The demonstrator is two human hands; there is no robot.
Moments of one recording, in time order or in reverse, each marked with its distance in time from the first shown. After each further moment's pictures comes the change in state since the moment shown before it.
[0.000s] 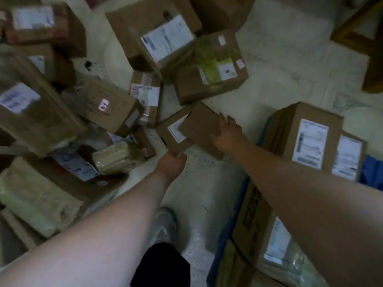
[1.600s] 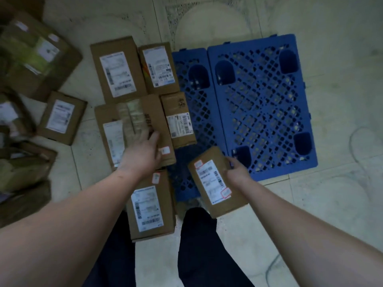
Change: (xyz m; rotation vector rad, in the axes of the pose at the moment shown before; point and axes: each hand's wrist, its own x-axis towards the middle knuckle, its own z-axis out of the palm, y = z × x) left_hand -0.253 0.020 0.271 1.323 -0.083 0.820; right_hand -0.416 0.360 0.088 1.132 -0.029 0.810
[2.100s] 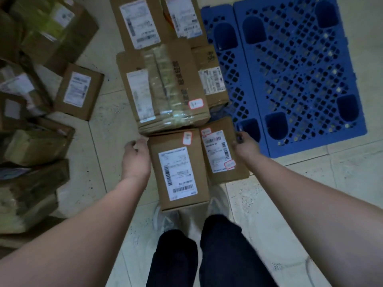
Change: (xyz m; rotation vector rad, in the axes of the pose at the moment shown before) left_hand -0.081 -0.088 0.116 -0.944 0.258 -0.702; right_hand 0.048 0.045 0.117 -0.170 0.272 -0.159
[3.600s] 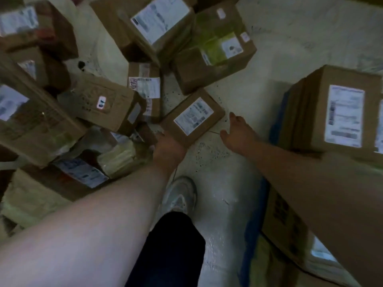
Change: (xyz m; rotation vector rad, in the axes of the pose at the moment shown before) left_hand 0.315 -0.018 -0.171 0.228 -0.005 -0.130; right_hand 0.045 -0.416 0.257 -0.723 -0.179 -0.762
